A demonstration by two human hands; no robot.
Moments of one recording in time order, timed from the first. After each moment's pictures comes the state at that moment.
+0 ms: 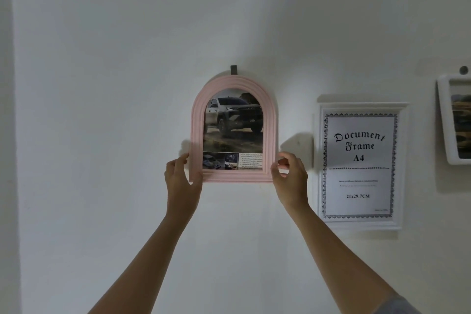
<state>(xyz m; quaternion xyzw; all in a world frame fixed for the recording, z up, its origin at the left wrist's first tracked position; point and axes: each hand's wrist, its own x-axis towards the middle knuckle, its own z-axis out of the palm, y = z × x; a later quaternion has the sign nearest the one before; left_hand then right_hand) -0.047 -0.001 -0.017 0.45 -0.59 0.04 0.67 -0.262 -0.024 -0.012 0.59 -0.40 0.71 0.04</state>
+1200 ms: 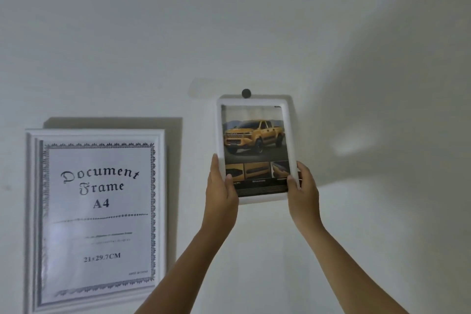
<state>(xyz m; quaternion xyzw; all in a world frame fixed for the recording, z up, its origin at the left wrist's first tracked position) -0.634 -0.035 0.031 0.30 -0.68 -0.18 0.64 -0.788 -0.024 0.027 0.52 -0.46 0.72 -0.03</state>
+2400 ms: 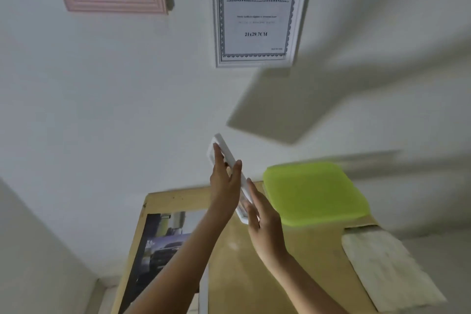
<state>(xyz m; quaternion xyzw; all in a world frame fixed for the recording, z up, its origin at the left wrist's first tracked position) -0.324 0.208 -0.263 0.49 -0.58 -0.37 0.53 -0.411 0.261 -0.331 0.64 -0.50 0.56 -0.18</state>
